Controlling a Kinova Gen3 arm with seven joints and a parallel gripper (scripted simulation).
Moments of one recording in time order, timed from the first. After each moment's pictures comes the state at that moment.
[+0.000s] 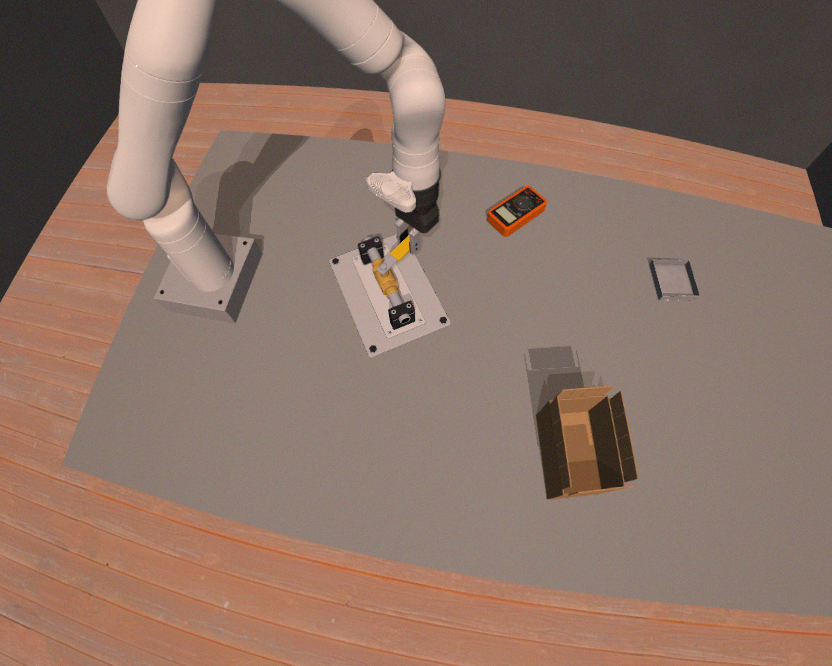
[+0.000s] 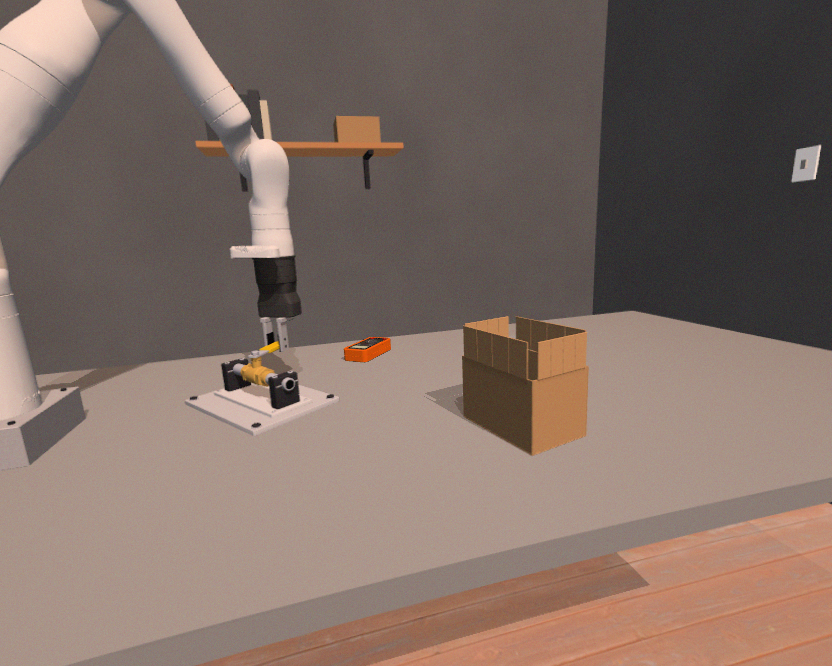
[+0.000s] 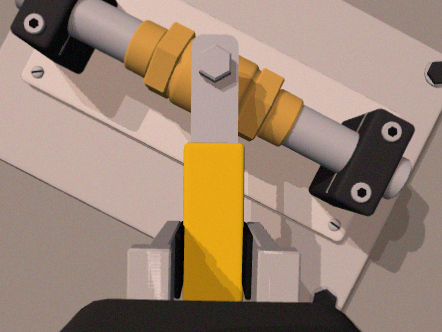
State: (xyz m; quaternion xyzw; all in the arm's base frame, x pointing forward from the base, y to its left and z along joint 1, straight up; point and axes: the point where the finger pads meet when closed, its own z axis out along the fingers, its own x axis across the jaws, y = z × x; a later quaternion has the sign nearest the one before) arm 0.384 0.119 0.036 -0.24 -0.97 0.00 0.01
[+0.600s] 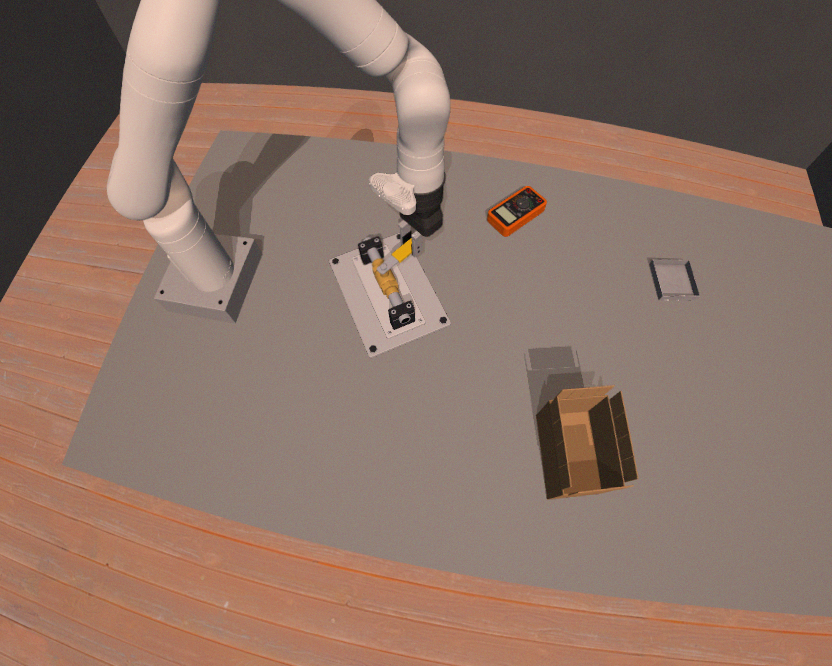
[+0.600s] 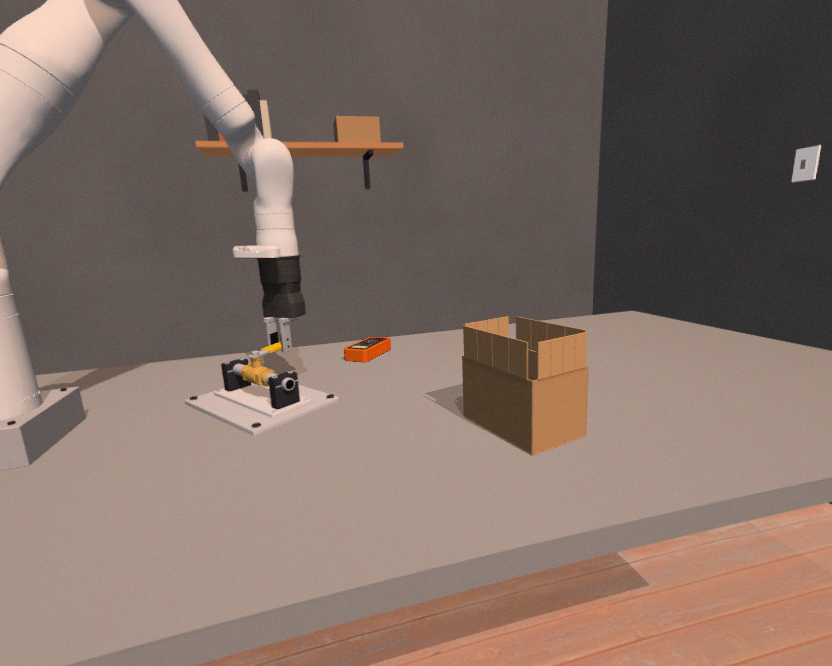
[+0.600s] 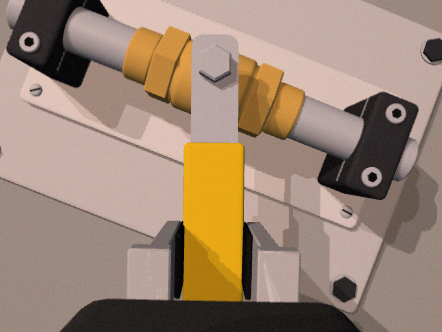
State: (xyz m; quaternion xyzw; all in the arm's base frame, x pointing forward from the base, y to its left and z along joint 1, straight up) arm 0.390 0.116 0.036 -0.29 -0.96 0.00 0.01
